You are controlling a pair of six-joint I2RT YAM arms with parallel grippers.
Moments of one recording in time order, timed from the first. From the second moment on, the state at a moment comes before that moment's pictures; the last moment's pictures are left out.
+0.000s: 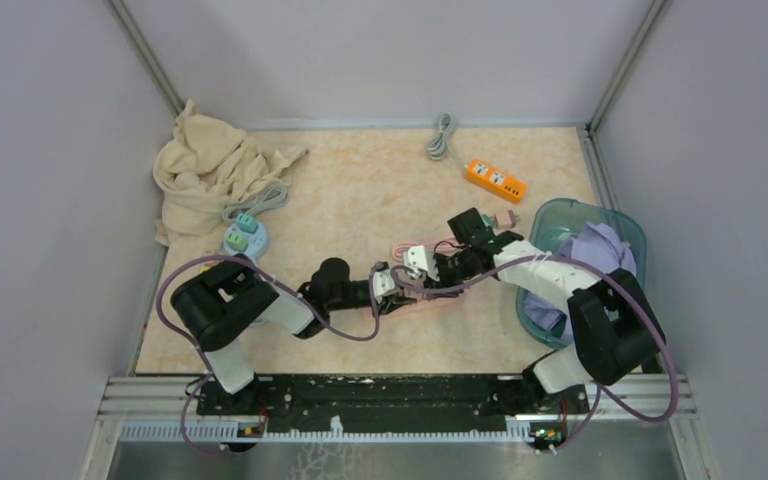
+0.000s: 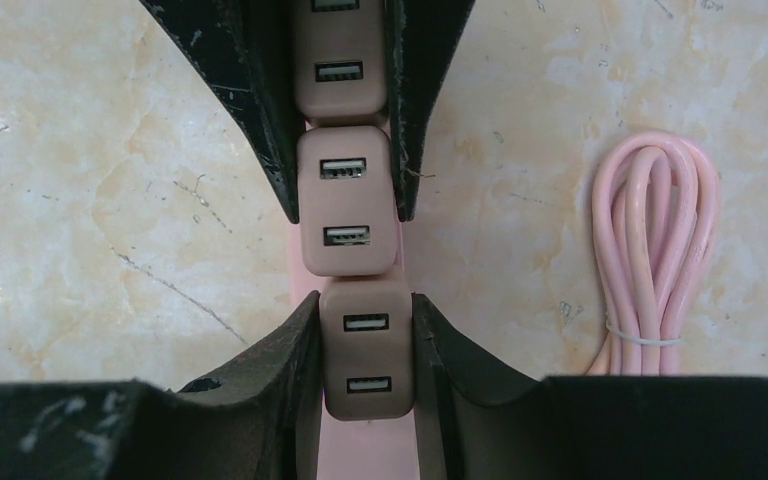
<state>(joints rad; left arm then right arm) -0.86 1.76 0.44 1.14 0.52 0.23 0.54 1.44 0.81 -0.48 -0.65 -1.07</state>
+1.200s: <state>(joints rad) -0.83 1.77 0.45 1.12 0.62 0.24 0.56 1.41 0.81 -0.53 -0.66 -1.07</state>
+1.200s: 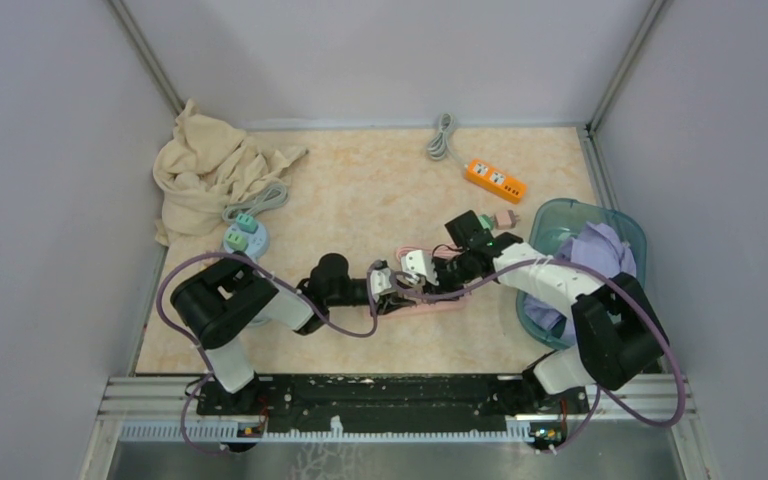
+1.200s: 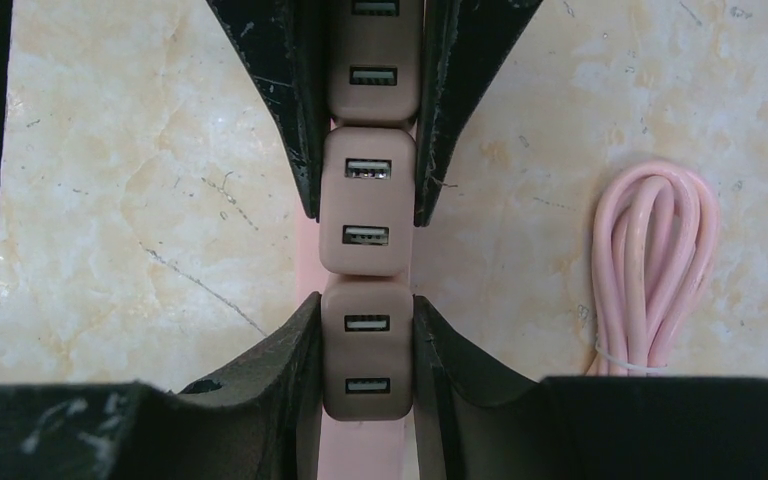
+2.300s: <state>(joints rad) -0.82 1.77 0.48 1.10 0.65 0.24 0.51 1.39 0.82 -0.58 -0.70 -1.05</state>
